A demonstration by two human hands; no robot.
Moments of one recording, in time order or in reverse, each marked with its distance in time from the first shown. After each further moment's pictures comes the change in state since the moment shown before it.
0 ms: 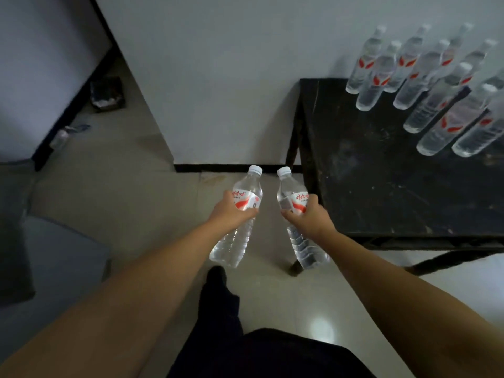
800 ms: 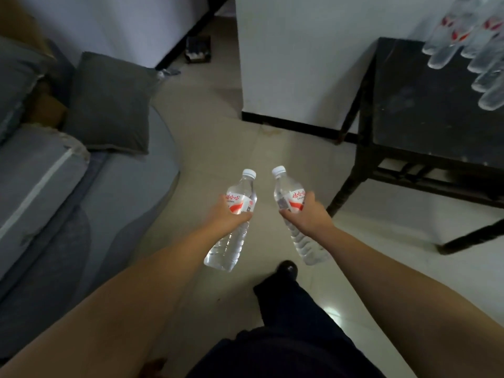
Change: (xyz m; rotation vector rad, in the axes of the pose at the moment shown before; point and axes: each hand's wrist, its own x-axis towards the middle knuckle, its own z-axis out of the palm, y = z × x) left_hand -0.372 -0.222 0.027 -0.166 0.222 -0.254; right_hand -0.334 0.073 0.110 -0.216 -0.204 -0.221
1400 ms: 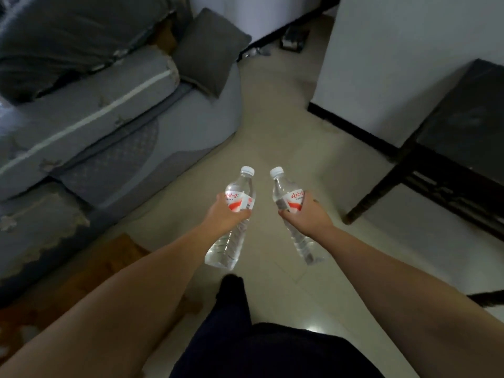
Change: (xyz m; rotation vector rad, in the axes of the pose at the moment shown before) left_hand -0.235 -0.078 0.091 -0.250 0.300 -0.227; right_hand -0.145 0.087 0.008 -0.152 -0.223 -0.358
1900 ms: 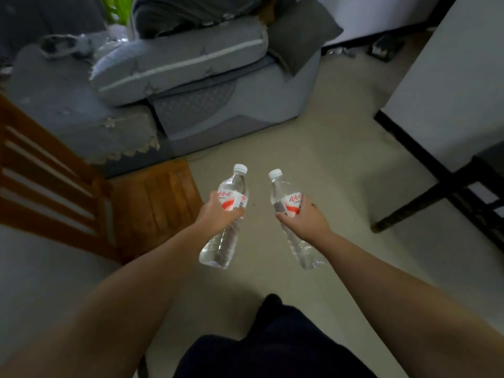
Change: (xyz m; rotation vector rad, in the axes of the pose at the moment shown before) left_hand -0.218 -0.128 0.012 -0.183 0.276 -0.208; right_hand -0.173 0.029 0.051 -0.097 -0.233 -0.268
